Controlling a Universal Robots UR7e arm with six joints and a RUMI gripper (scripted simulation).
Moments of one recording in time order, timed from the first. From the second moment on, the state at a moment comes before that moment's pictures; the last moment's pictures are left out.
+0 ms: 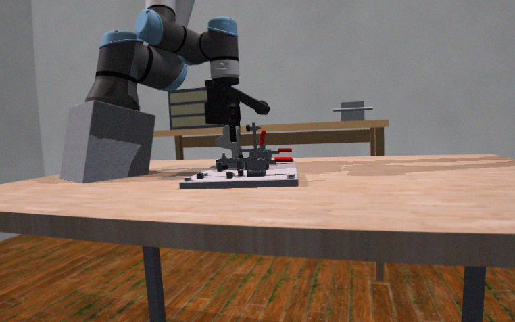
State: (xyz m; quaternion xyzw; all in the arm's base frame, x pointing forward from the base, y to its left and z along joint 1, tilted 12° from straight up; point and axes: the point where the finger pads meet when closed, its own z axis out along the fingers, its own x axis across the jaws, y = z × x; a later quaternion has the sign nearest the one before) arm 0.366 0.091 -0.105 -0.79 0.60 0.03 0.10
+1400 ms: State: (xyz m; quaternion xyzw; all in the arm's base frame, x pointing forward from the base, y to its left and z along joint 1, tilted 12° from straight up) arm 0.366 0.084 -0.107 -0.79 0.60 0.03 0.10
